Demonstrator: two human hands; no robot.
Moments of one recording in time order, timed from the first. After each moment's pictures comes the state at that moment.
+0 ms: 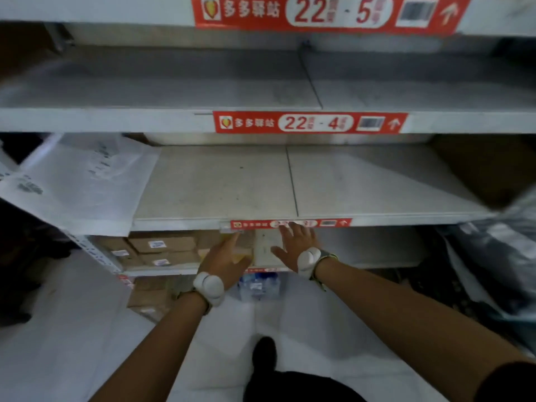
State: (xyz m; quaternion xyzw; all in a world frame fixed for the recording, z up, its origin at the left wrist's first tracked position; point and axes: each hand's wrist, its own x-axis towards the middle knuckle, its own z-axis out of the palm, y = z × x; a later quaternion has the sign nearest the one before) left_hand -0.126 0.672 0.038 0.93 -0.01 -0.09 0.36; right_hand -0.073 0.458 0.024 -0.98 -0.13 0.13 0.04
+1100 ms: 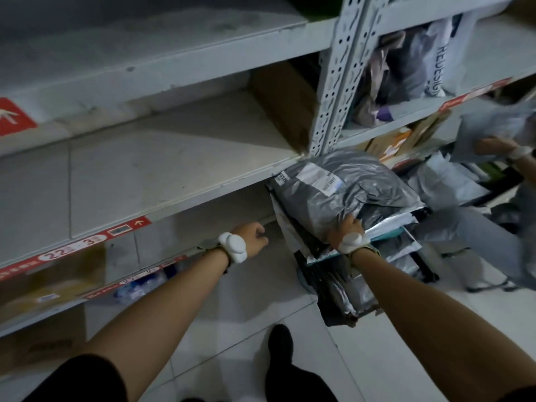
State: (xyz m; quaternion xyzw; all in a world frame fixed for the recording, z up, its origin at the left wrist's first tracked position) left_hand -0.055 0.082 -0.011 0.90 -0.16 -0.35 0.21; right_hand -0.148 -0.169 -0.032 -0.87 0.38 0.14 0.27
